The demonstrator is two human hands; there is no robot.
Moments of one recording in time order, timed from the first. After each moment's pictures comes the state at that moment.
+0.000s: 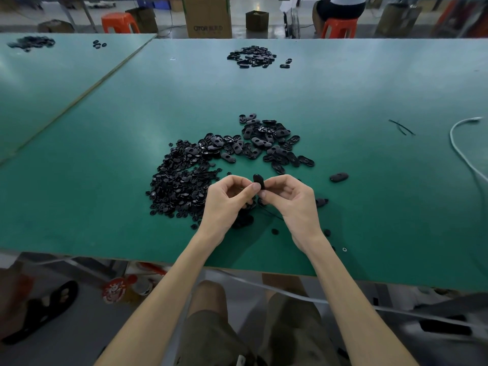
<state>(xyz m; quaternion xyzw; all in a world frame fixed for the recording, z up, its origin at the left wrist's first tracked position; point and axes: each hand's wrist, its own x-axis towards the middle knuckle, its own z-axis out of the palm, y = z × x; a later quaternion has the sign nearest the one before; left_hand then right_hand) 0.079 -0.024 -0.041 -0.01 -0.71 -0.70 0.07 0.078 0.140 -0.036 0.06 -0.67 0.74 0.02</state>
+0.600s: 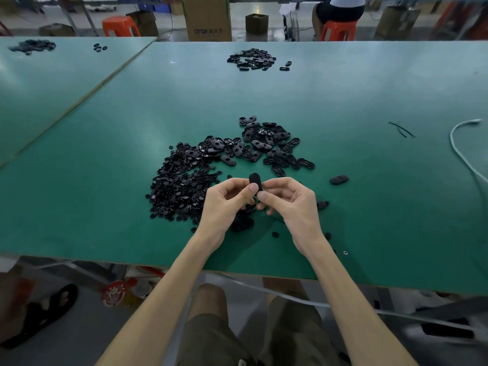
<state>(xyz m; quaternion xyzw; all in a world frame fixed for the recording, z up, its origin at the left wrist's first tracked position) 0.082 -0.028 -0.038 -0.03 -0.68 -0.73 0.05 0.081 0.140 -0.031 0.06 -0.65 0.76 0.01</state>
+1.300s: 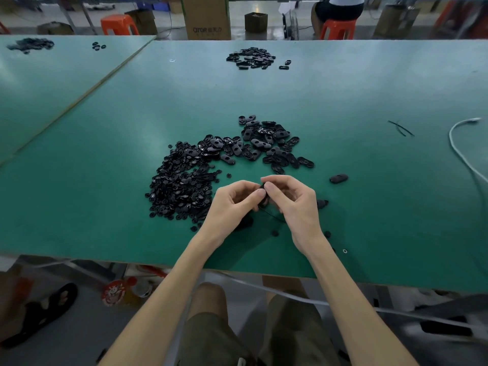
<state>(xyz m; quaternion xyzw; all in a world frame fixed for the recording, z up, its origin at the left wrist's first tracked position) 0.085 -0.023 -0.034 -0.08 -0.72 -0.69 0.00 0.079 0.139 -0.036 0.05 -0.66 0.75 0.04</state>
